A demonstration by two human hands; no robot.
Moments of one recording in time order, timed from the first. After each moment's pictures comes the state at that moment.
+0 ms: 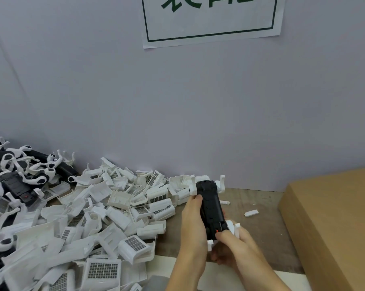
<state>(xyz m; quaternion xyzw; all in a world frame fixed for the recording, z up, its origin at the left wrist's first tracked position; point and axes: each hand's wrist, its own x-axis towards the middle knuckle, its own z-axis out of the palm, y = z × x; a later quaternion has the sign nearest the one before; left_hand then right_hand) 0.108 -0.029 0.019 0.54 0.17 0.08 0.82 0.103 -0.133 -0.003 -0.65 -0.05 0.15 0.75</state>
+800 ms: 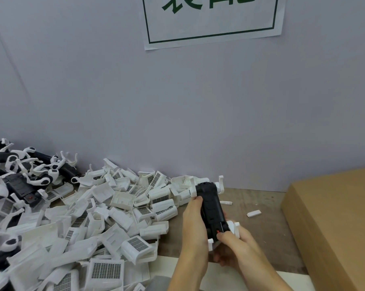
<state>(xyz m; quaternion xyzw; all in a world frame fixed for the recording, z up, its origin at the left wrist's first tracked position) 0.107 -0.029 0.022 0.53 0.19 0.05 0.83 0.107 -0.134 -0.007 -0.66 -0.08 0.16 0.73</state>
